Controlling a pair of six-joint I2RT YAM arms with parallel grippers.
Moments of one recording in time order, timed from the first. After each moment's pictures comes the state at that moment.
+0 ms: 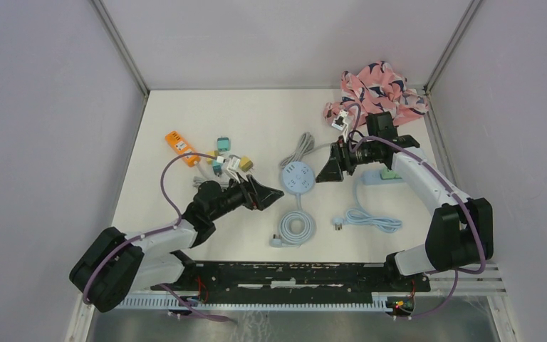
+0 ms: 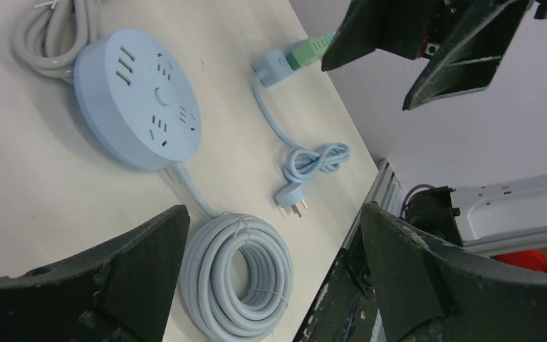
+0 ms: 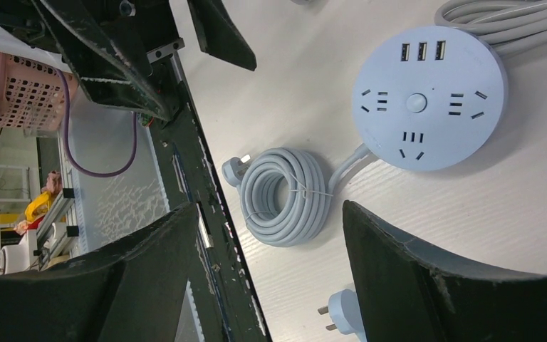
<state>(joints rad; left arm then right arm) -0.61 1.15 0.25 0.79 0.32 -0.80 0.22 1.44 1.08 -0.61 -1.04 -0.14</state>
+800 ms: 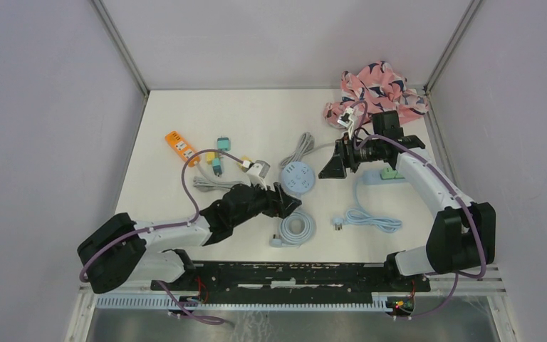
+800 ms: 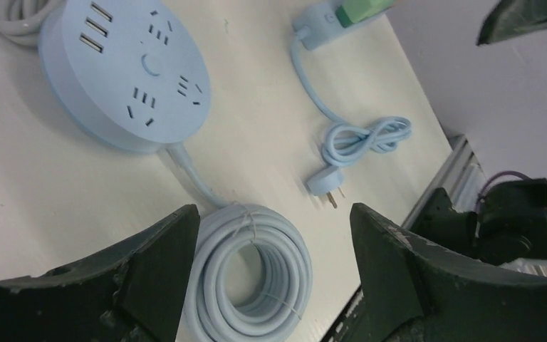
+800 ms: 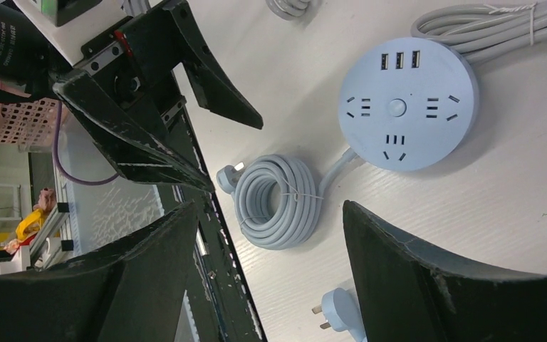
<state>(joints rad) -0.92 1.21 0.38 0.58 0.00 -0.68 0.18 1.42 1.08 -0.59 -1.04 -0.12</state>
